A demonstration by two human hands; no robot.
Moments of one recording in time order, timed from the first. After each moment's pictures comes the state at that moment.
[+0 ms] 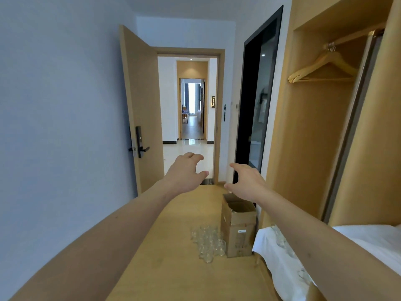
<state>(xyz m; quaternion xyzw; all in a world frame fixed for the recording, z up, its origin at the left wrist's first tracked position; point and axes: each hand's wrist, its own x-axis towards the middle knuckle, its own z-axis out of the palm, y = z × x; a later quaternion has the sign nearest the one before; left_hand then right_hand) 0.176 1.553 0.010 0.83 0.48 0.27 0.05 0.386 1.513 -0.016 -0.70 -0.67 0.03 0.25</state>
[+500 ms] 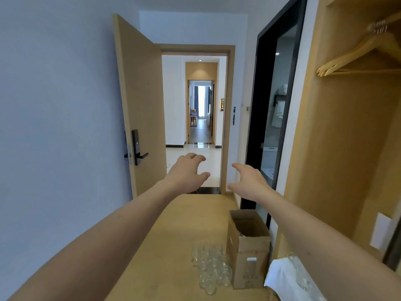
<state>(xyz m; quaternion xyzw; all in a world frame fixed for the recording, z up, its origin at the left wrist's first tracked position) 0.247 1.770 -0.008 0.82 0.51 0.26 0.02 0.459 1.748 -0.036 -0.69 -0.67 0.06 0.28</state>
